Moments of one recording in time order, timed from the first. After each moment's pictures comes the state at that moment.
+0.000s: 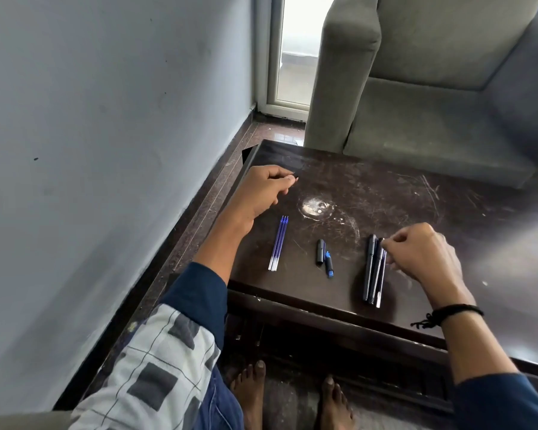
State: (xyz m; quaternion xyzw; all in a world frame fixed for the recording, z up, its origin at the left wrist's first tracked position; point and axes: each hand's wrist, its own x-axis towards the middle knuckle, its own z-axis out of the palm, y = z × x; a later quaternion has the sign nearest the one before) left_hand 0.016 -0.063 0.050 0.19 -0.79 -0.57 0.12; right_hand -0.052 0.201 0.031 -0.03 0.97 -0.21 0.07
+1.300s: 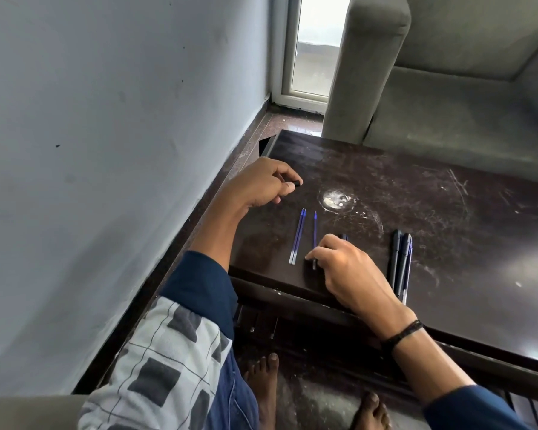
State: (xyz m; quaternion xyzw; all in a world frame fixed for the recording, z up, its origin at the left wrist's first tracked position) left_hand 0.034 -0.101 0.054 0.16 -0.87 -0.46 0.02; right_hand 0.013 0.121 -0.030 -0.45 0.88 -0.15 0.00
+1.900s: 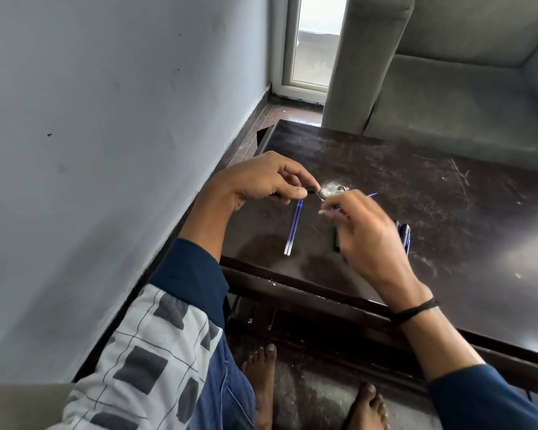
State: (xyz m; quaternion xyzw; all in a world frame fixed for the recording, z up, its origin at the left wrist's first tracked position) left_hand 0.038 -0.095 0.061 0.05 -0.85 -0.52 -0.07; right_hand -0.005 0.127 0.002 -0.43 0.82 -0.35 -0.14
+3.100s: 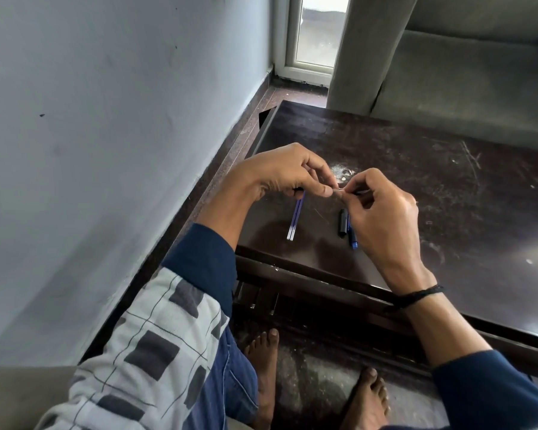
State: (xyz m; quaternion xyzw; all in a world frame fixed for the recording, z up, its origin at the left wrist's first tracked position) left_hand 0.026 -0.071 0.052 0.05 -0.85 -0.51 -0.11; right_hand -0.003 0.127 0.003 -0.30 0.85 -0.42 -0.14
